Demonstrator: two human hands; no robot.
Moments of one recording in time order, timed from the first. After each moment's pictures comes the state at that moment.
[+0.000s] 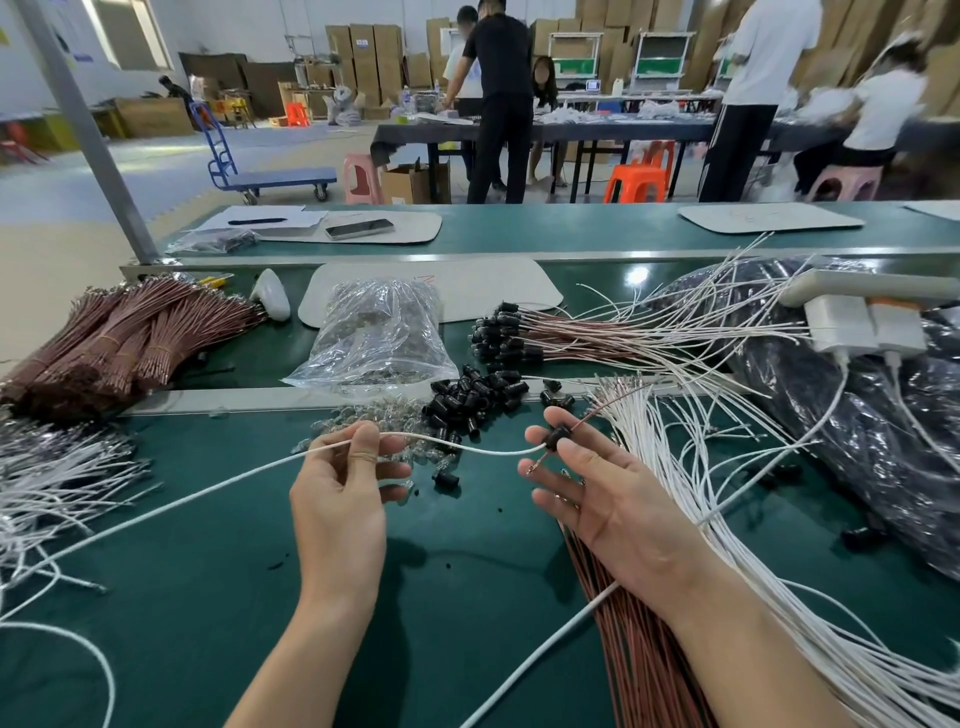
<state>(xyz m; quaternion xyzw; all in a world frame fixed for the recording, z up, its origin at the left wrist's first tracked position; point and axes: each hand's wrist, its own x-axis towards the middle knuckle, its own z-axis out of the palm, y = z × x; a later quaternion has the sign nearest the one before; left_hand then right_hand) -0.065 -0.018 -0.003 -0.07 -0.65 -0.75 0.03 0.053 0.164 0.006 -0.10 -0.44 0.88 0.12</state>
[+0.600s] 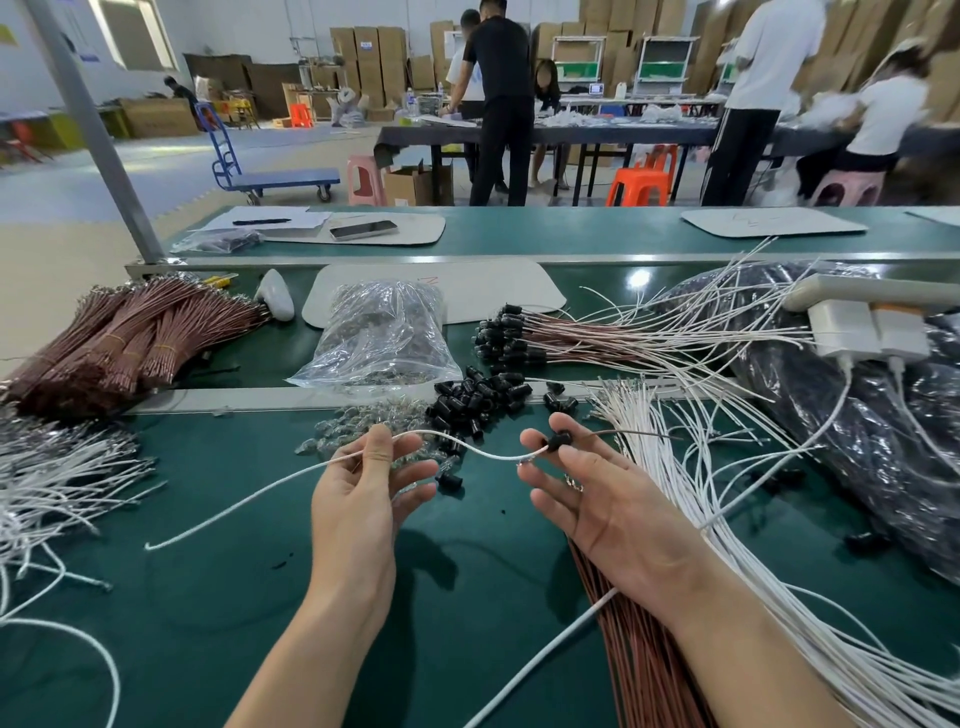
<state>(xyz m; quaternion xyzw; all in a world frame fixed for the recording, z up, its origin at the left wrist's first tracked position) -0.059 -0.015 0.006 -0.01 -0.53 -0.84 -0.13 0.055 0.161 0.008 -0.08 -0.38 0.91 0.10</state>
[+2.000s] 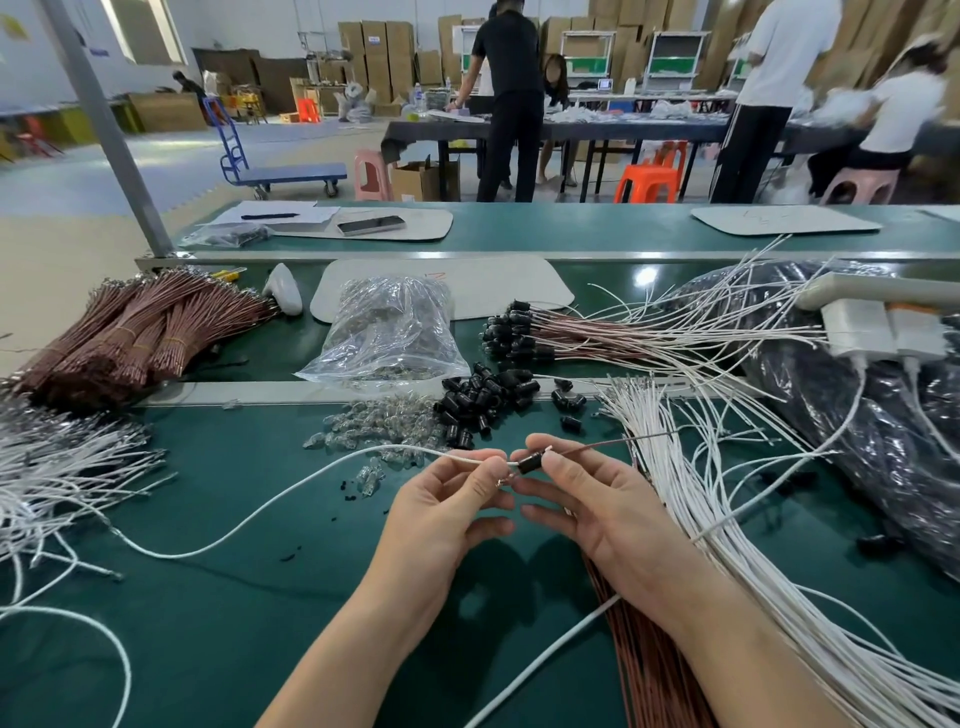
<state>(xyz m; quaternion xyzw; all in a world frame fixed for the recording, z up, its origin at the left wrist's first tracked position) -0.030 -0.001 0.008 -0.13 -0.53 -0.79 -0.30 0.048 0.146 0.005 -0.12 -0.51 0.84 0.12</state>
